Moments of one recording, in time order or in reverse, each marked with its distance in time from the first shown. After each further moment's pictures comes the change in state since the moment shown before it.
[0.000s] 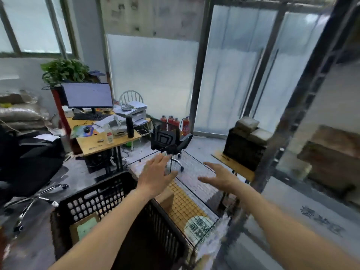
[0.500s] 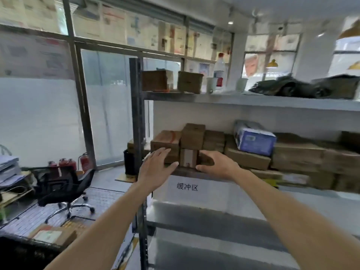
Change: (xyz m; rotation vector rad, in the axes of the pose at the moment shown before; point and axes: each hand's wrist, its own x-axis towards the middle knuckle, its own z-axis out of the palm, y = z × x) left_hand -0.150 0.372 -0.017 -0.239 -0.050 0.635; right_hand -0.448 0.101 -0.181 -0.092 0.514 0.412
